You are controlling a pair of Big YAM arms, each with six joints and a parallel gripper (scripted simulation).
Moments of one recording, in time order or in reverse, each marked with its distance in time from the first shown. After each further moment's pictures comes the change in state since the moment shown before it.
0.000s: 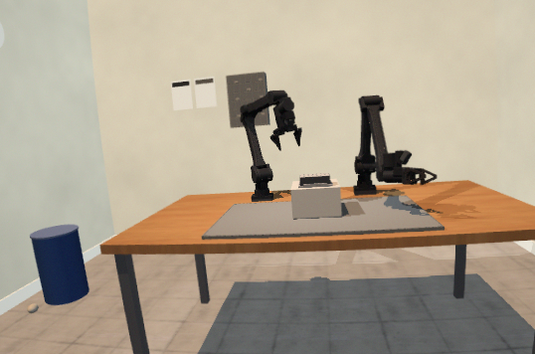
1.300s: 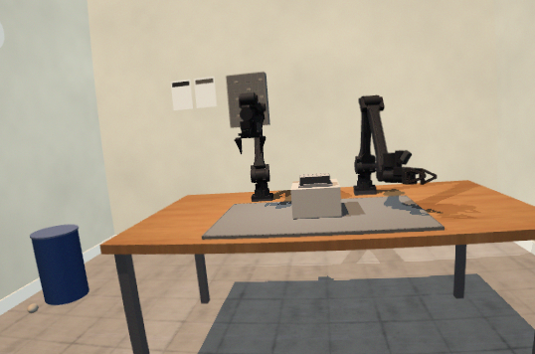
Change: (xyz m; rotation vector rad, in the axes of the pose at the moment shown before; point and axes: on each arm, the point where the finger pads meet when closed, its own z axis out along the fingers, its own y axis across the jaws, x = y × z) left arm 0.000 0.000 0.000 0.000 -0.001 -0.001; right arm 0.063 -0.168 -0.023 0.186 0.180 0.444
